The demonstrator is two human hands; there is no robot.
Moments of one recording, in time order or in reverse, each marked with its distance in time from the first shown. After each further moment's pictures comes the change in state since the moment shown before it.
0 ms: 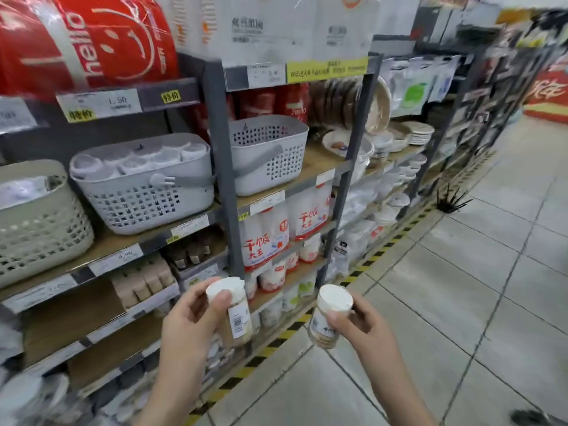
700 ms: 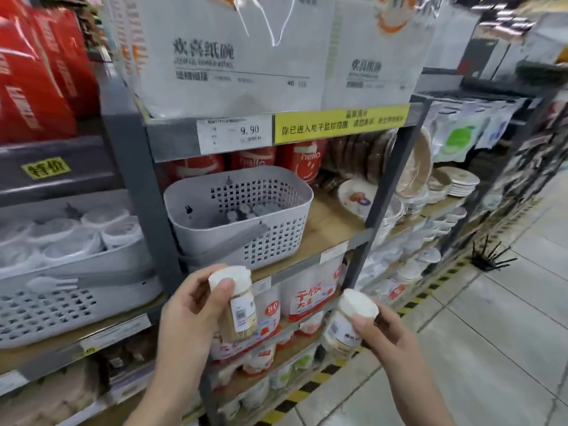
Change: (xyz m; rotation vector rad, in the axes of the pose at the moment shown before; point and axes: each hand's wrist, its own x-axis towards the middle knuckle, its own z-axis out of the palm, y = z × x) left_hand 0.230 0.038 0.156 0.006 0.093 0.184; right_hand 0.291 -0.048 -0.068 0.059 -0.079 -0.016
